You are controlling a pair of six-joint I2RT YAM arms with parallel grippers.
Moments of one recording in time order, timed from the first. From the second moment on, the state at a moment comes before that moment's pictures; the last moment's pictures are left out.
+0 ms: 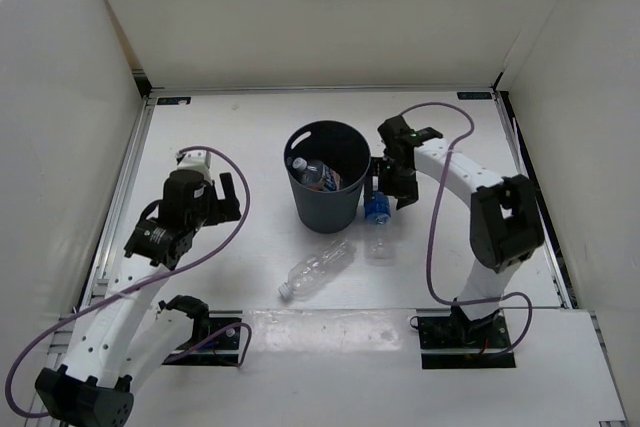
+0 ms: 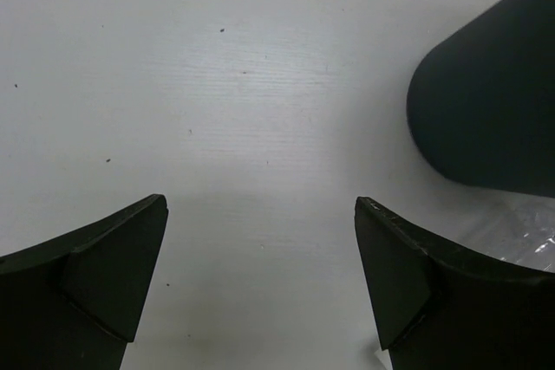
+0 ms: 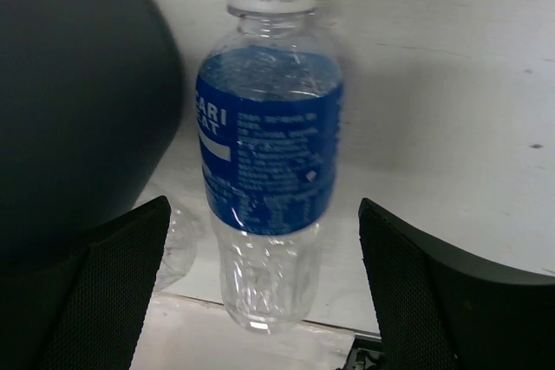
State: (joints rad) left arm -0.32 0.80 0.82 -0.67 -0.19 -0.31; right arm 0.44 1.74 1.32 -0.88 -0.11 0.44
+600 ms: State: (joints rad) left arm -0.32 0.73 0.70 -0.71 -0.14 -0.32; right arm 0.45 1.96 1.43 -0.99 -0.18 0.47
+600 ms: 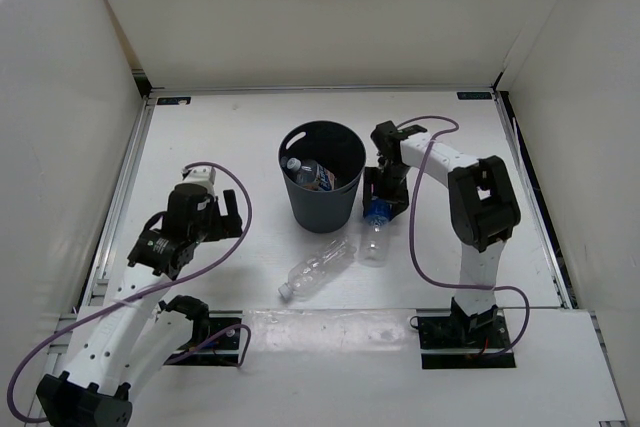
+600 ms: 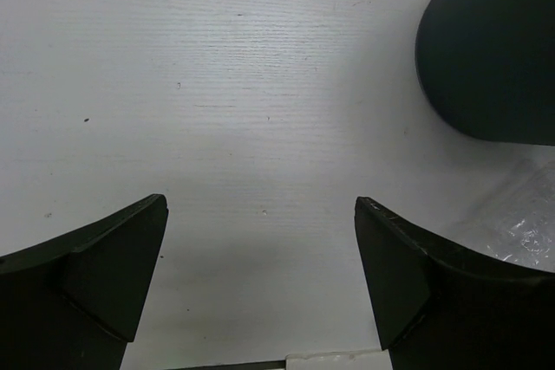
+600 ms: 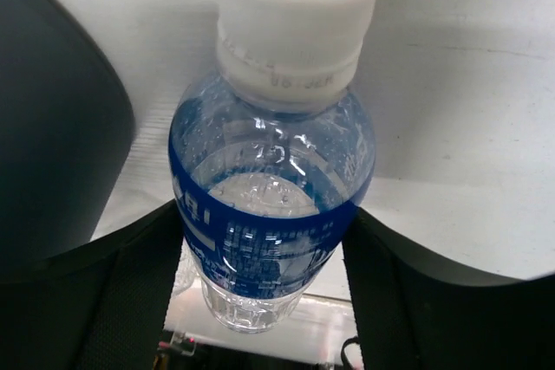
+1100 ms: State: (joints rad) left arm -0.34 0.73 0.68 -0.68 -0.14 -0.32; right arm 0.31 1.90 1.50 -1.06 -0.11 0.54
